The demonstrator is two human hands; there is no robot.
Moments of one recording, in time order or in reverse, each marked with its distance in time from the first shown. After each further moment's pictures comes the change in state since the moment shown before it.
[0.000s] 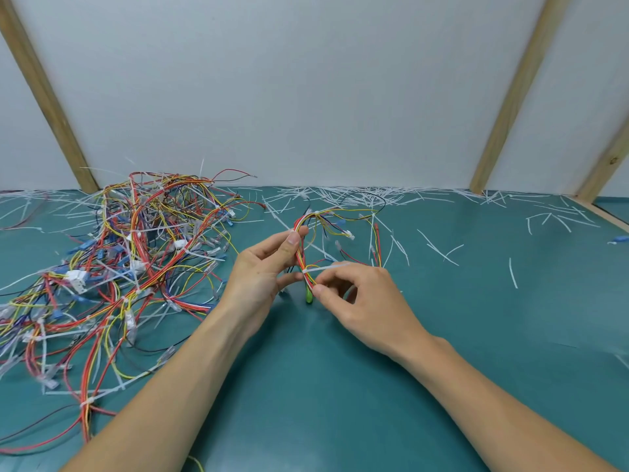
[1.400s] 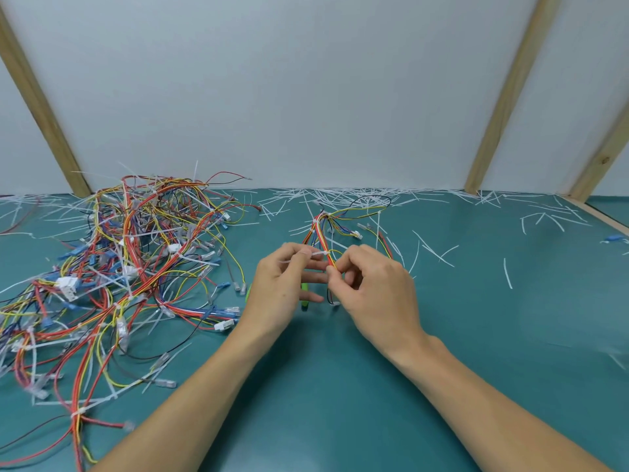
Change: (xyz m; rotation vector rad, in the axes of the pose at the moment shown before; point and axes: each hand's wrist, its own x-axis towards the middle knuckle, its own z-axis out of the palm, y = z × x) left_hand -0.015 -0.003 0.031 0.226 0.031 0.047; right_hand 0.003 -0.004 -0.006 -0.286 0.342 0.006
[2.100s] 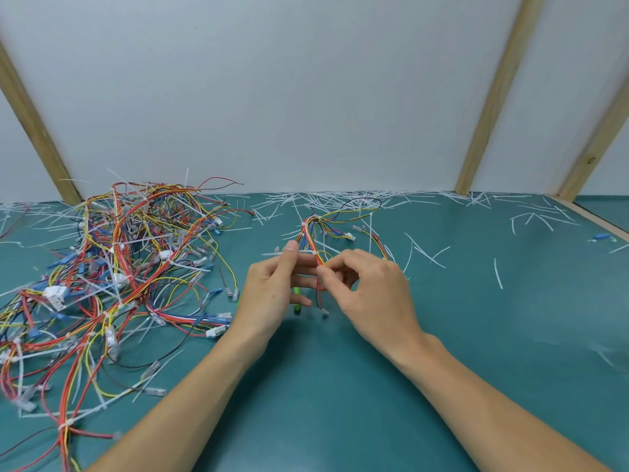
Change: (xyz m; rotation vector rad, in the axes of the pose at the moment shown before) left_hand 0.002 0.001 0.002 0.008 0.039 -0.042; right_hand 0.003 0.007 -0.004 0.085 -0.029 -0.011
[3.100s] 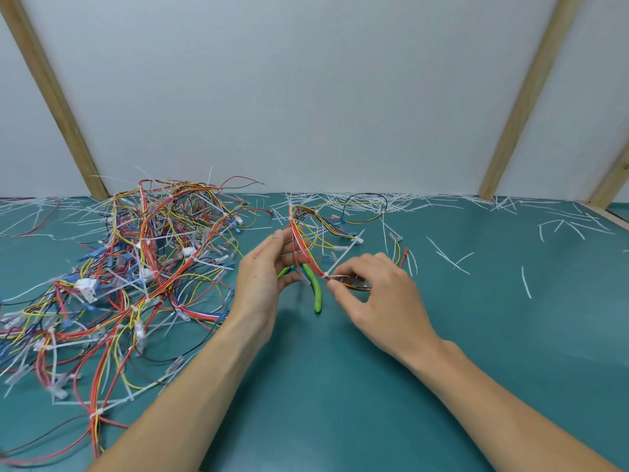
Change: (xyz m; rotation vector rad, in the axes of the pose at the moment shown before) left_hand 0.014 0.008 -0.025 -0.222 0.129 0.000; right_hand 0.001 0.000 0.009 -0.042 -0.118 -0.074
